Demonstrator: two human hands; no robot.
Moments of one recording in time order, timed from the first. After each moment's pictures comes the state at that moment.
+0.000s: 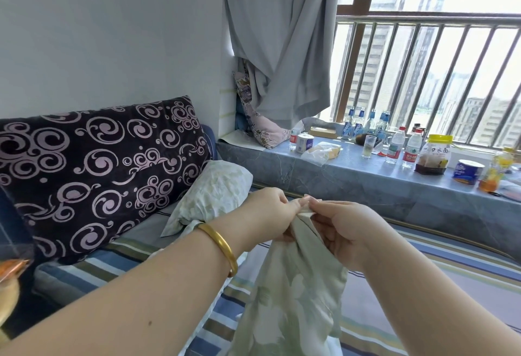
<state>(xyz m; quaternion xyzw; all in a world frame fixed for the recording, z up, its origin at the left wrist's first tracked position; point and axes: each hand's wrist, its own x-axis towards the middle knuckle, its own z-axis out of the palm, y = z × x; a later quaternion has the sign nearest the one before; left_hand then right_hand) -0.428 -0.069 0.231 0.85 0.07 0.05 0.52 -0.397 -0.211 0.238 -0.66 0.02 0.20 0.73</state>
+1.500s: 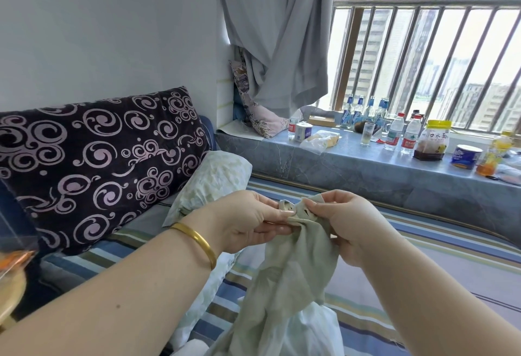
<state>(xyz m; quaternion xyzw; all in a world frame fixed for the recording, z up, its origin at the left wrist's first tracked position) -0.449 -0.051 0.217 0.66 0.09 -0.13 0.74 -0.410 -0.222 0.223 -0.69 -0.01 0.14 0.71</state>
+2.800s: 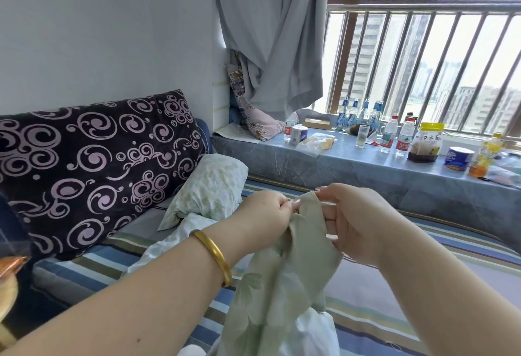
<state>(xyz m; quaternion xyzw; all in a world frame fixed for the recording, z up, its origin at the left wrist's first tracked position) -0.448 -0.084 0.225 0.93 0.02 0.07 0.35 -0.415 -0.238 0.248 -0.68 -0.02 0.23 0.69</state>
